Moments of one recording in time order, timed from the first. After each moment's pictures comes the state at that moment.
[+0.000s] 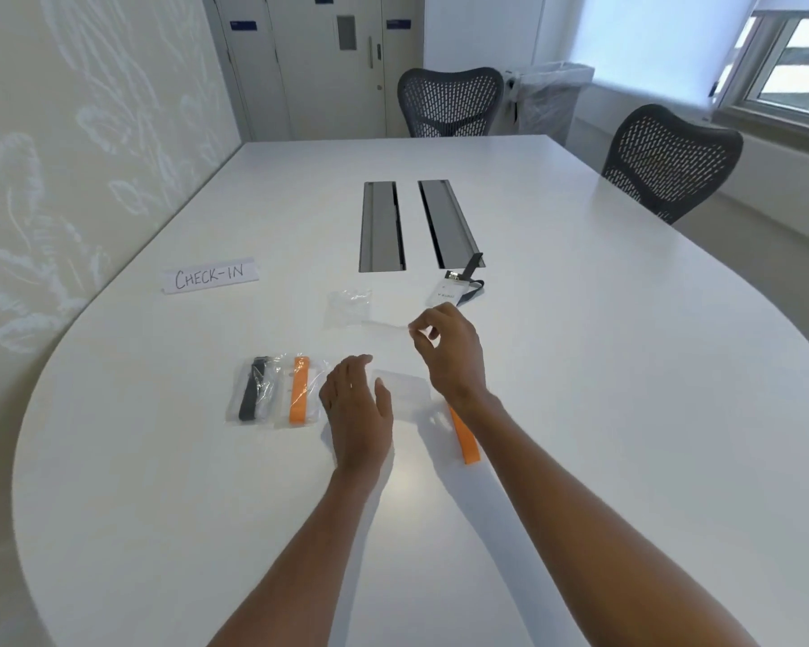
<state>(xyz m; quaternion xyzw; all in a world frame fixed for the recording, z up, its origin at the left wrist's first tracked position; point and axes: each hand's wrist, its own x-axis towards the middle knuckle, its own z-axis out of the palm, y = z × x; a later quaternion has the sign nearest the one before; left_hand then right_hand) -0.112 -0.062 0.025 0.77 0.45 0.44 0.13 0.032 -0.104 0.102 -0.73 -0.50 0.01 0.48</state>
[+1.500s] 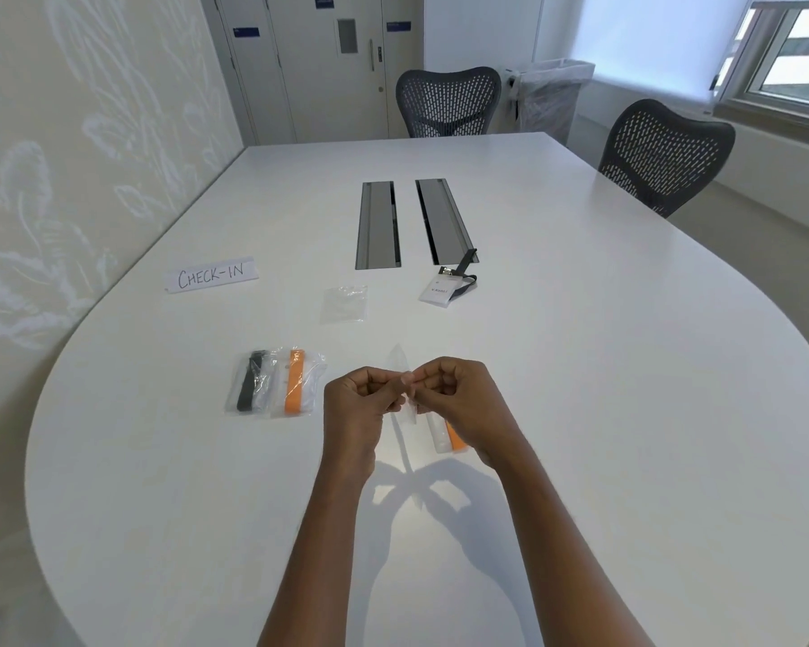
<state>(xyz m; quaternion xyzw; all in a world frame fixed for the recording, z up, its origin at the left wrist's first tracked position) -0.129 -0.125 0.105 0.55 0.38 0.41 0.63 0.007 -0.209 0.118 -0.62 -0.41 0.34 0.58</state>
